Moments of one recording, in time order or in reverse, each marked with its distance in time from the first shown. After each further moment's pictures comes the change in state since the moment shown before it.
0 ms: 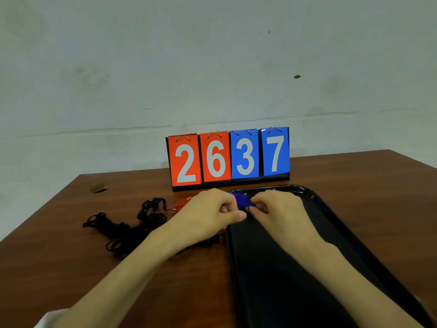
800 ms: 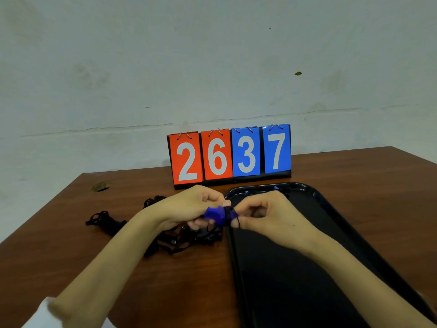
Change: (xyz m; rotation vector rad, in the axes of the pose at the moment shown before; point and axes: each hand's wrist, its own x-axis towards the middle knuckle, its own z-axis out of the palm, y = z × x) left_hand 0.006 -0.034 -0.025 -0.474 -0.335 -0.114; right_hand -0.004 -0.009 -0.004 0.561 -0.223 -0.085
